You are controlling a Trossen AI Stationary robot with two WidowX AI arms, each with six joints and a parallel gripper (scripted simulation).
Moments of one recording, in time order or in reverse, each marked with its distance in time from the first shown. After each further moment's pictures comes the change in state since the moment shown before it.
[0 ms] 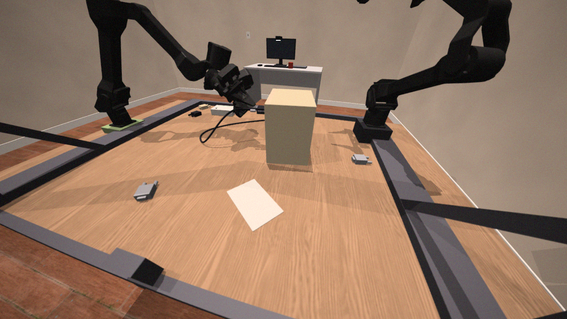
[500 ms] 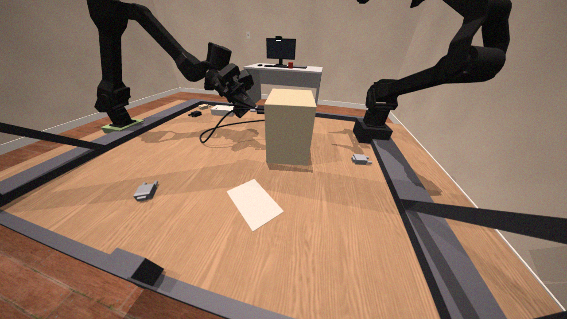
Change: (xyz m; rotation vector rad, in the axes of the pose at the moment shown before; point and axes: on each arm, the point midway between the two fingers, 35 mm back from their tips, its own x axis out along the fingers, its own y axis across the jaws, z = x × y) left arm 0.000 0.001 0.000 -0.022 0.001 -0.011; right arm 0.000 0.000 0.000 0.000 0.000 0.000
